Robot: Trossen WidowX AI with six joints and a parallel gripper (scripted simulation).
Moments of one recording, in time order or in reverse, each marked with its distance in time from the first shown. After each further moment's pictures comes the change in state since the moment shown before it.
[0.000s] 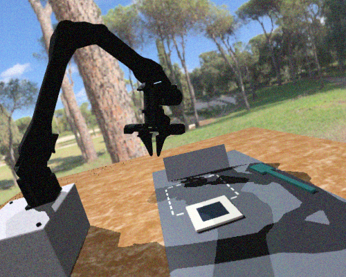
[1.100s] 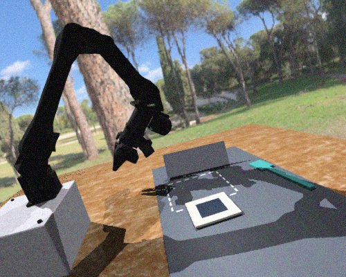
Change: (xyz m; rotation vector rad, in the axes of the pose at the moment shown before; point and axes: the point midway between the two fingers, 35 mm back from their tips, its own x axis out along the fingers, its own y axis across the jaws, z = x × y) arm 0.046 0.093 -0.065 0.952 0.432 0.358
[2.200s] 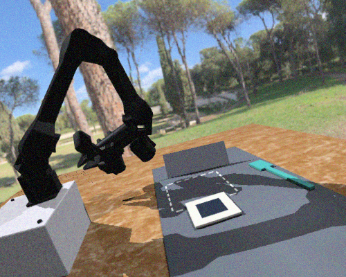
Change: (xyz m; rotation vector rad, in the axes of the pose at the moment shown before) arm 0.044 -0.003 -0.080 1.013 0.480 -0.064
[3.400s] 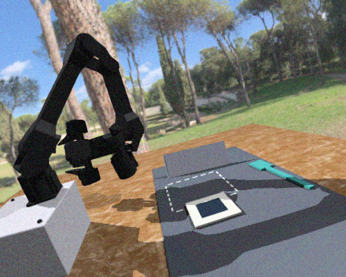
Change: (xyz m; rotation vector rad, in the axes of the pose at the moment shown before) arm 0.031 -0.038 -0.027 1.007 0.269 -0.246
